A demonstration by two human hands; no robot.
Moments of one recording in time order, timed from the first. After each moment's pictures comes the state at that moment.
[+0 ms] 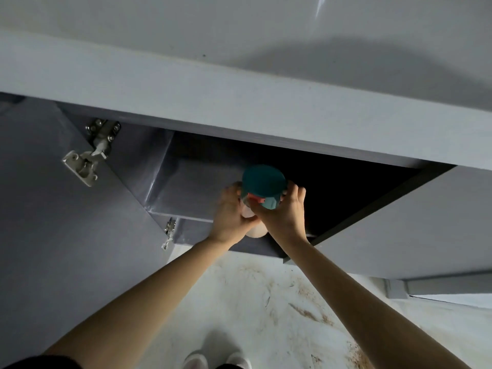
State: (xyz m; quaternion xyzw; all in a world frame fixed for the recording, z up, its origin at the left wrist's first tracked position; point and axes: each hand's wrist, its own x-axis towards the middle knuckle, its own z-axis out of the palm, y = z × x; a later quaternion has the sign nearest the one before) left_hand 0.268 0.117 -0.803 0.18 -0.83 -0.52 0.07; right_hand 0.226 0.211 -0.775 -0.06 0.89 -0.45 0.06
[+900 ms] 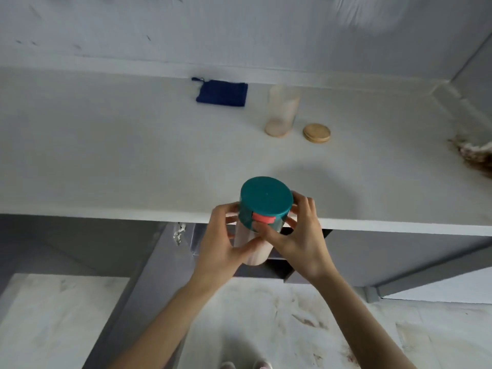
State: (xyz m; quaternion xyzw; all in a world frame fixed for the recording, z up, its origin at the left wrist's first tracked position) left_hand 0.395 0.097 -0.460 0.11 -0.80 -0.57 0.15; right_hand 0.343 0.225 -0.422 -0.17 0.82 -0.54 0.07
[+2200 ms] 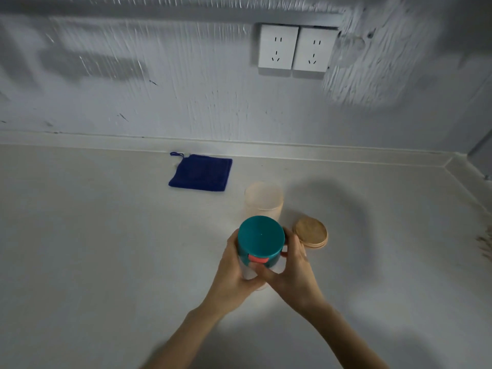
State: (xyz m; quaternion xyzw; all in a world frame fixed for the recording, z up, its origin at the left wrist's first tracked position) left_hand 0.133 0.085 -0.446 0.06 -0.79 -0.60 0.10; right_hand 0.092 0.201 -0.419 -0.21 0.85 -0.46 0.12
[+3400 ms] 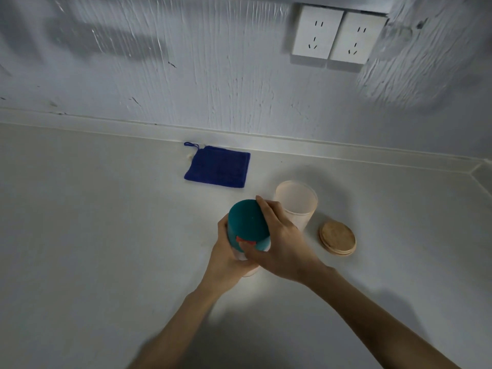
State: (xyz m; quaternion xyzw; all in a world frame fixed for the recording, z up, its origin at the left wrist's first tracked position) left_hand 0.117 0.010 -0.459 0.15 -0.76 -0.62 0.10; right_hand 0.065 0.118 -0.392 -0.34 0.88 -0.29 0.12
